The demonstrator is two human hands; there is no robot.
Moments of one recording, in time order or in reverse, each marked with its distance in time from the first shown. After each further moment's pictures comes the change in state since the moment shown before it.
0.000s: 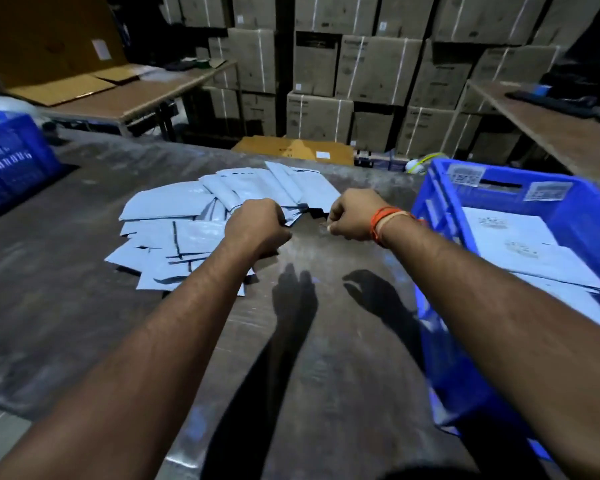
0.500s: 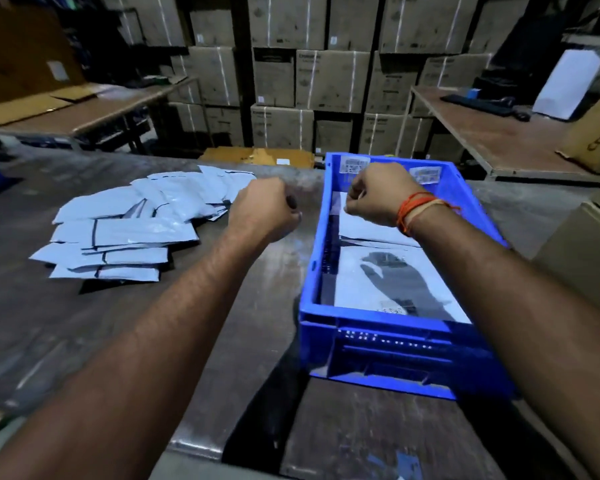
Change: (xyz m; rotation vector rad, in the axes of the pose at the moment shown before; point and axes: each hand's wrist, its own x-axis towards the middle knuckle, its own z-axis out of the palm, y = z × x) left_hand -0.088 0.234 0.009 -0.027 0.147 0.155; right_hand -0.166 0.183 -0.087 -0.065 0.268 0.058
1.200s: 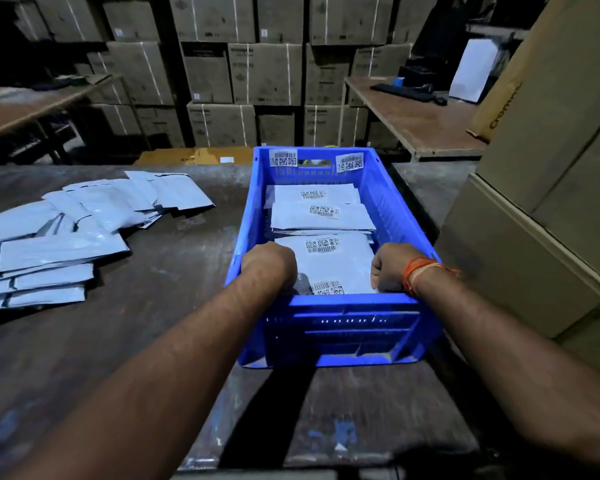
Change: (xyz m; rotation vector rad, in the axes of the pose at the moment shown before) left_hand -0.055 0.111 0.068 0.390 -0.575 0.070; right_hand -0.119 0.127 0.047 -0.105 -0.434 0.388
